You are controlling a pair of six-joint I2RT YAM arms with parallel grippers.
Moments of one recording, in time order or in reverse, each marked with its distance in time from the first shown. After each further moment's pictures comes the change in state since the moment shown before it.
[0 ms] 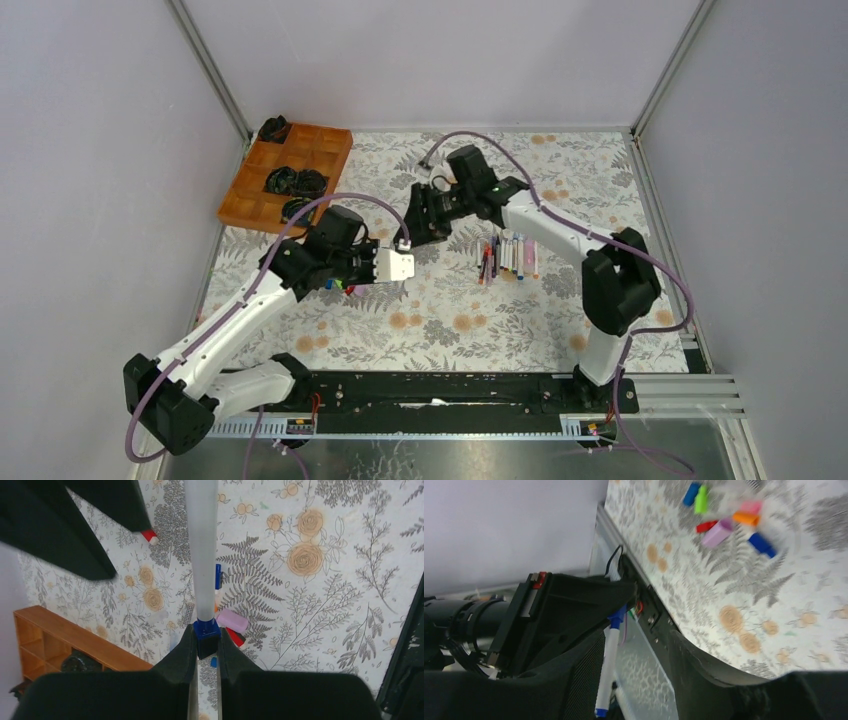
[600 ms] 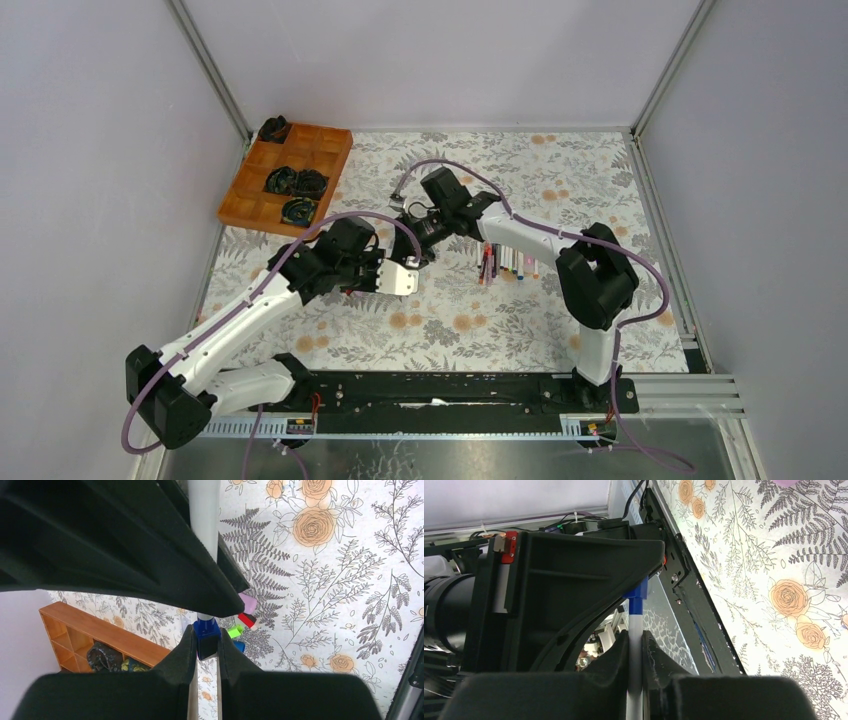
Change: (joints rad) left arm -0.105 0.023 -0.005 -0.051 -0.167 0.113; right arm 0.121 0.116 -0.006 -0.002 -0.238 -0.014
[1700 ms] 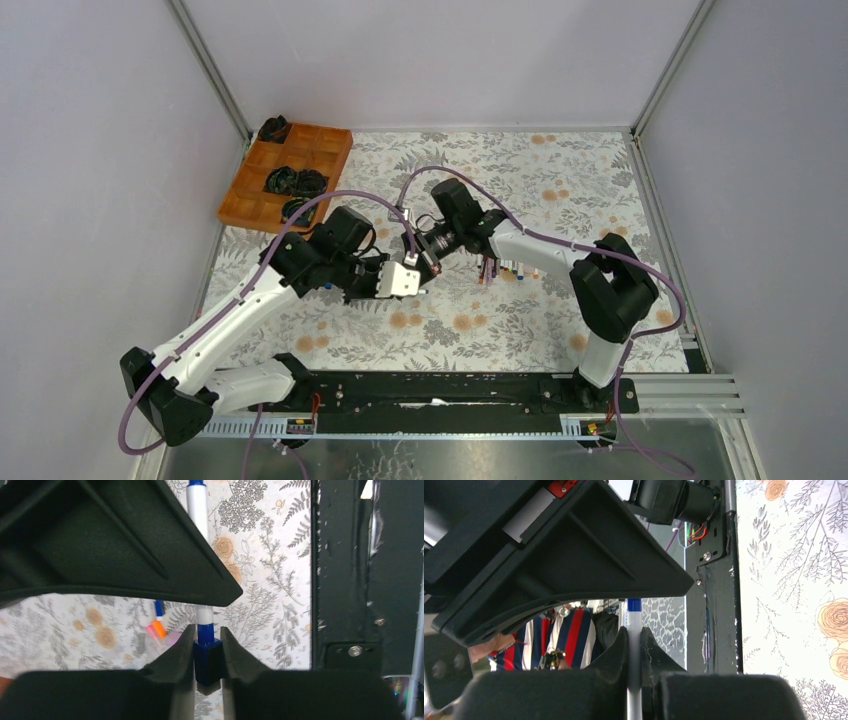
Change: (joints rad) left arm -0.005 0.015 0.134 -0.206 0.340 -0.091; right arm 0.006 -0.112 -0.203 0.246 -0.254 -0.159
